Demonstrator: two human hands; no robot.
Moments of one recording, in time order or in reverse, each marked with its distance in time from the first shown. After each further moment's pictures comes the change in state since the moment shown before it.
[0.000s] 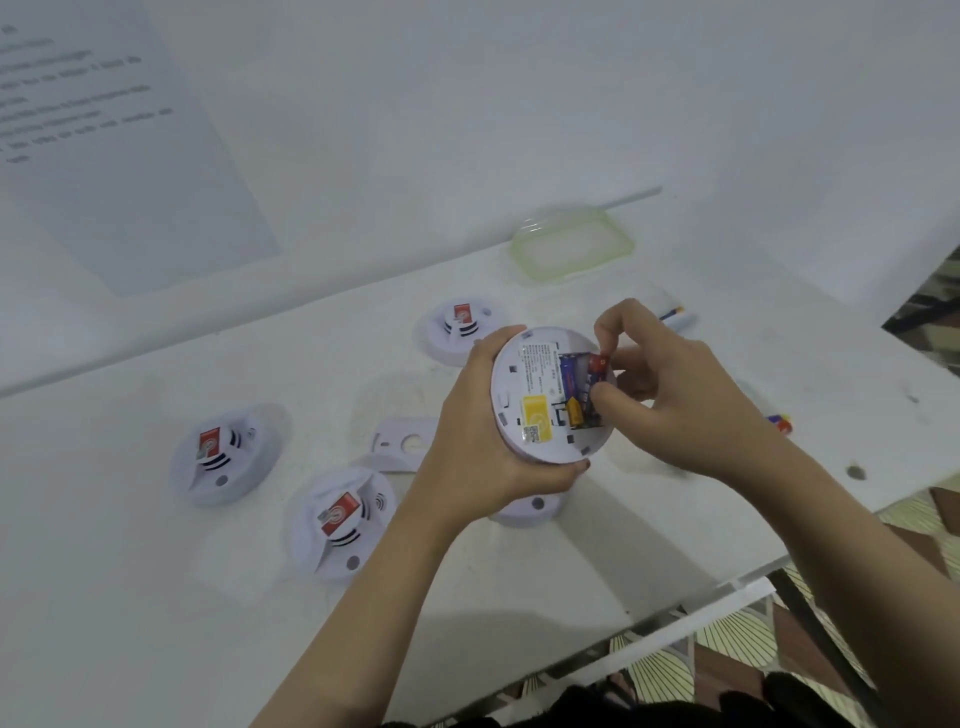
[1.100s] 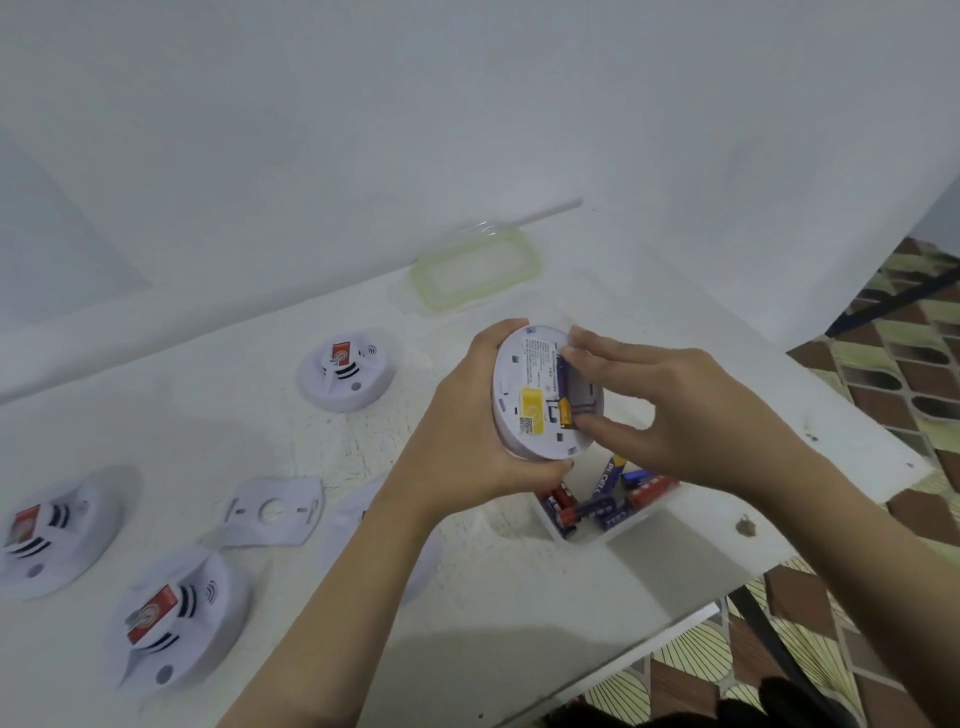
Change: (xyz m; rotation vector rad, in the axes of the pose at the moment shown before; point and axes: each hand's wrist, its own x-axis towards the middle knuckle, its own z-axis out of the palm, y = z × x) left_hand 0.081 0.018 0.093 0.085 -0.165 0.052; right_hand 0.011 0.103 -0.102 -0.490 -0.026 -0.280
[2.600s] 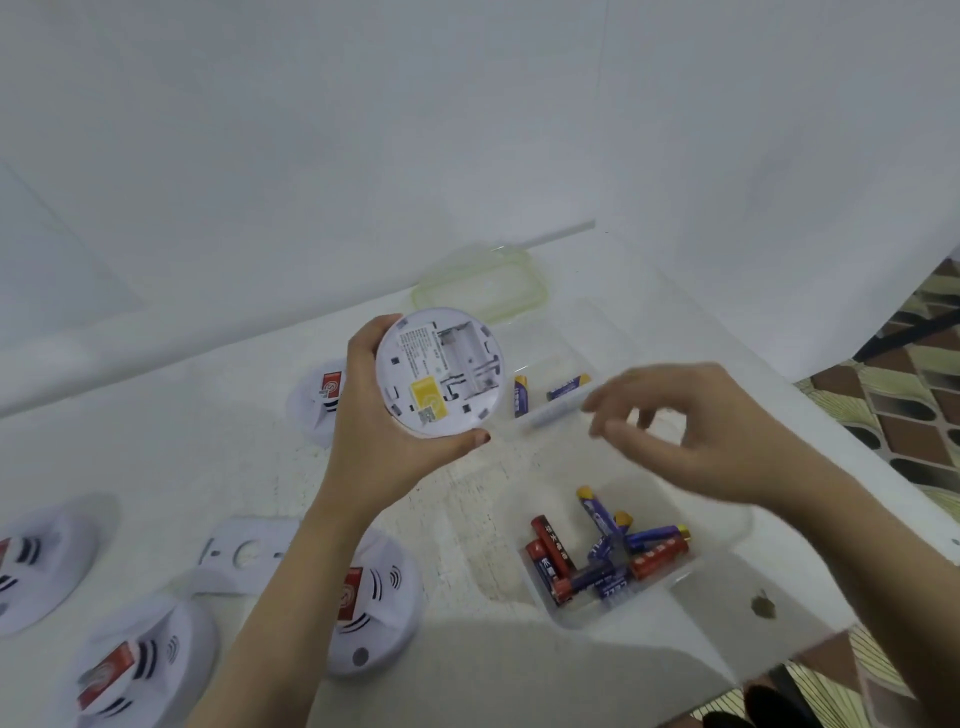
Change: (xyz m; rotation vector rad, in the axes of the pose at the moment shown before) left_hand 0.024 -0.046 -0.031 -0.022 0.332 -0.029; right_hand 0.026 0.035 -0.012 0.363 -0.083 0.081
